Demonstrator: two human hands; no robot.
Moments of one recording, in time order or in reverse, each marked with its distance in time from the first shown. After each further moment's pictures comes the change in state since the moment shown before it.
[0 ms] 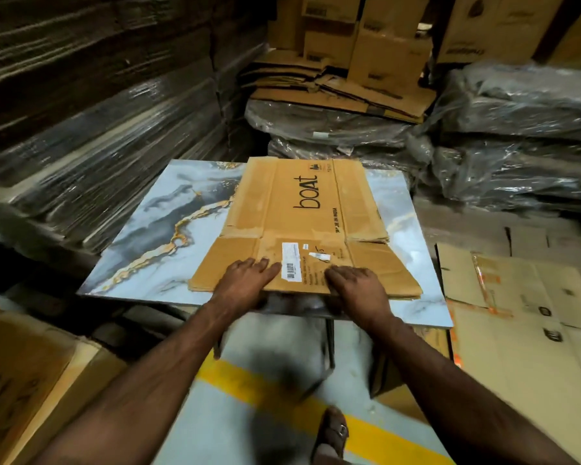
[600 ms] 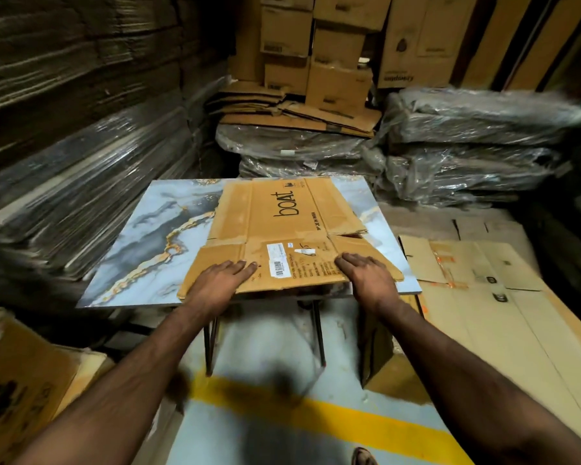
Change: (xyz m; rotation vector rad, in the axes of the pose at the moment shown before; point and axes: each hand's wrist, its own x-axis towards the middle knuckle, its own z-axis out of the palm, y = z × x) left_hand -0.082 -0.037 -0.010 -0.003 0.061 0.074; right_hand -0.067 -0.035 -0.044 -0.094 -0.013 0.233
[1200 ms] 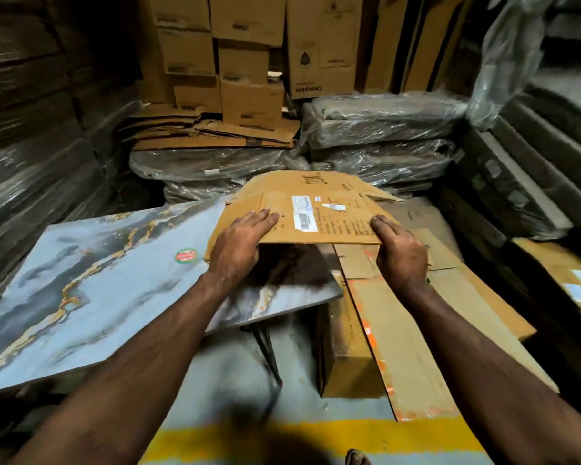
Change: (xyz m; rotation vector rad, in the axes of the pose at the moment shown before) left_hand 0.142 0.191 -0.113 -0.361 0.522 0.270; right_hand -0.074 0.195 -0.065 0.030 0.665 0.389
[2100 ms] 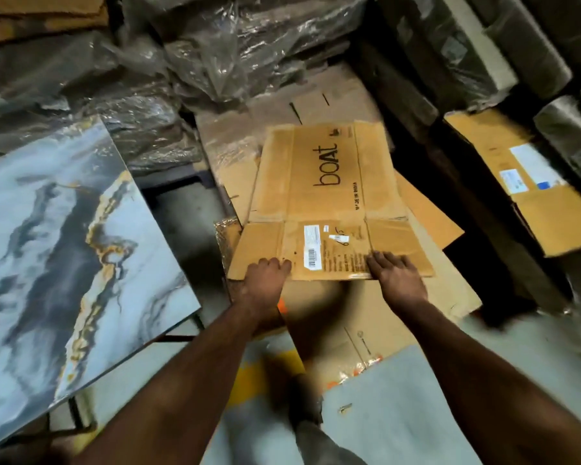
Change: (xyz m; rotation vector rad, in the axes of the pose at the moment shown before) left_hand 0.105 0.211 0.410 0.247 -0.906 0.221; right_hand -0.154 0.356 0.121 -0.425 -1.154 0.235
